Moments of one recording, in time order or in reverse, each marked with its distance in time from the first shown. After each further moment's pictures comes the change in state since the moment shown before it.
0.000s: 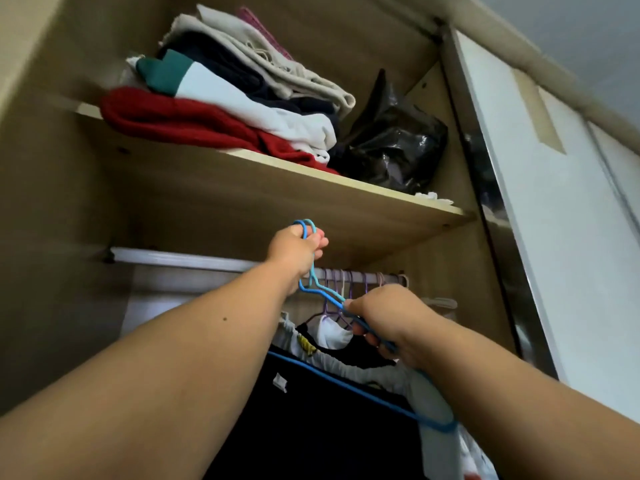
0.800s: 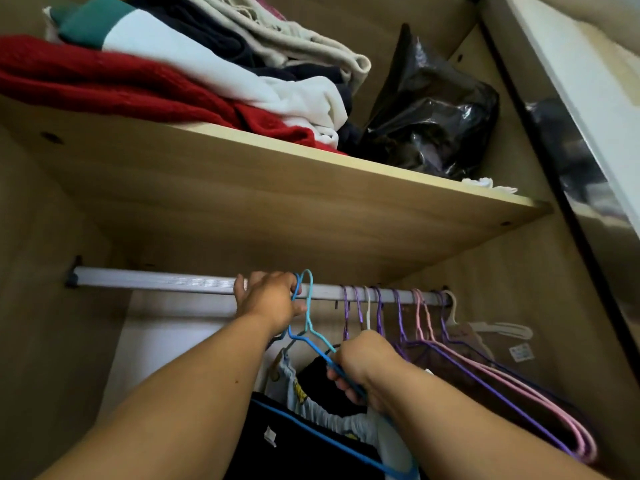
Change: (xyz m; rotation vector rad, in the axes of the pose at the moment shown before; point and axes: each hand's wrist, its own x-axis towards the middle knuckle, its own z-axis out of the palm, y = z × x) left_hand 0.105 -0.119 -0.043 1.266 0.158 0.231; right_hand 0.135 0.038 0.059 -0.008 -0.176 0.105
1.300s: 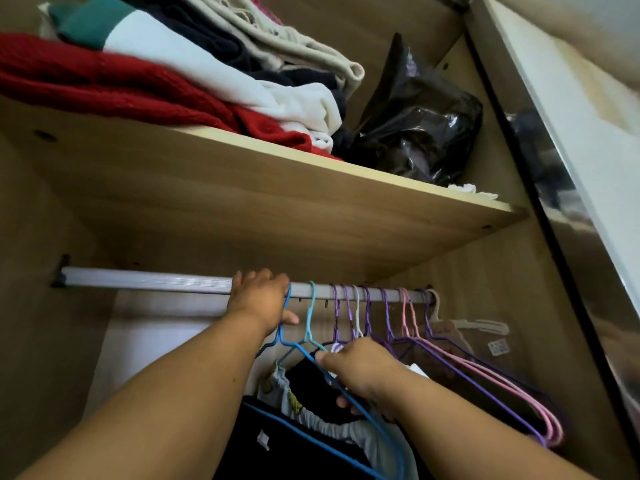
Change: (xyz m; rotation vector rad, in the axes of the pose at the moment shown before) left_hand -0.002 -0.001 -0.017 0.220 -0.167 0.151; right_hand -0.013 0.013 -0.006 -0.268 0.008 -0.121
